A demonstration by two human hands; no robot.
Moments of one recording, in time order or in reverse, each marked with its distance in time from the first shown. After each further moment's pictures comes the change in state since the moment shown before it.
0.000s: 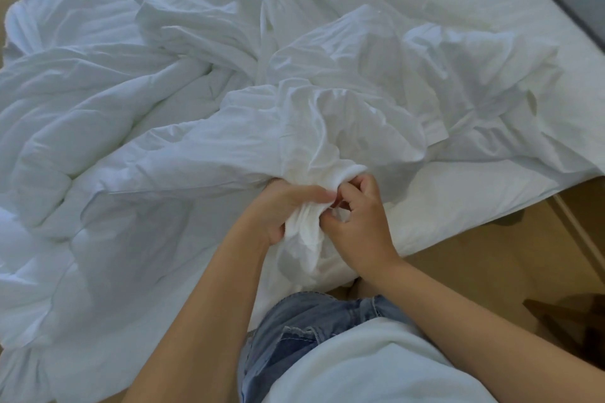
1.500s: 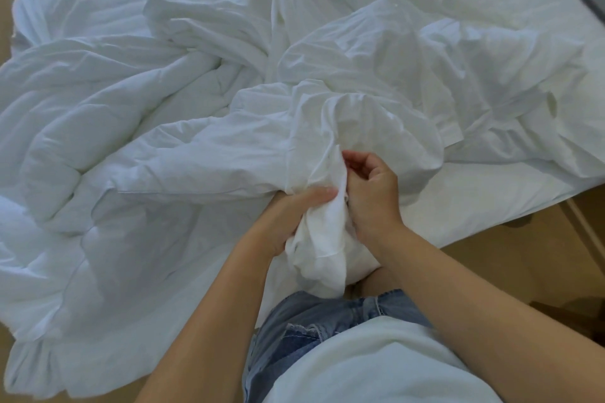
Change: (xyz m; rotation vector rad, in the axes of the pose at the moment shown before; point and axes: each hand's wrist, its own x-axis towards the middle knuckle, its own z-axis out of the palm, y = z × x) left_hand 0.003 -0.009 -0.016 0.110 0.126 0.008; right_hand 0.048 -0.012 0.012 0.541 0.146 0.427
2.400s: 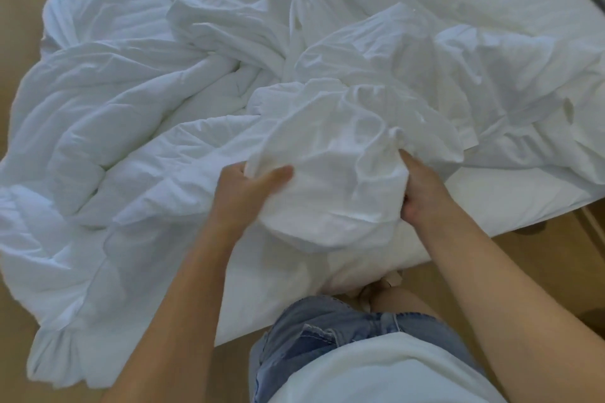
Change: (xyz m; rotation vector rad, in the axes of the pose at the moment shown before) left_hand -0.030 0.030 -0.058 0.276 0.434 0.333; right_hand 0.020 -0.019 -0.020 0.258 0.026 0.323
